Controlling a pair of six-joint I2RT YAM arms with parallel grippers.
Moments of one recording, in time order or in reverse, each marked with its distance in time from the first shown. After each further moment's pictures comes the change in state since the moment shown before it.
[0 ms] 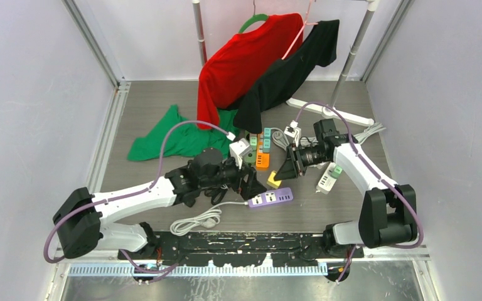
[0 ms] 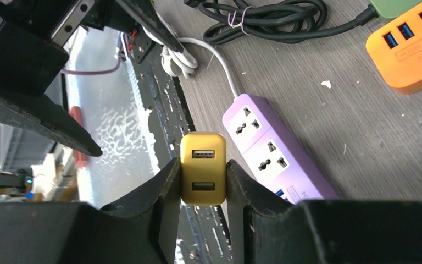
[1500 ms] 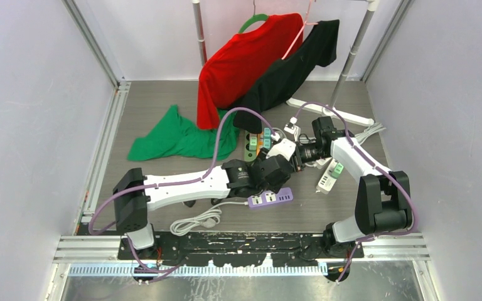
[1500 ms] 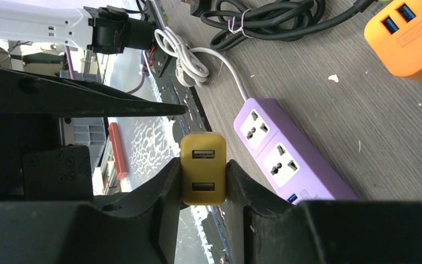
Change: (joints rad) left arm -0.277 0.463 0.699 -0.714 -0.742 -0.132; right arm -0.011 0.111 0.038 0.025 -0.037 0.171
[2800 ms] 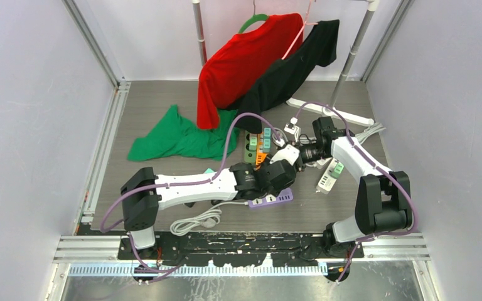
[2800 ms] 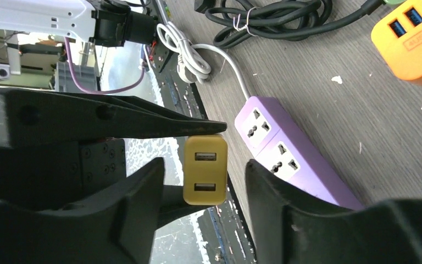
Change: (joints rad) left arm -0.004 0.068 0.007 0.014 0.024 0.001; right arm 0.000 0.000 0.006 -0.032 -0.013 -0.052
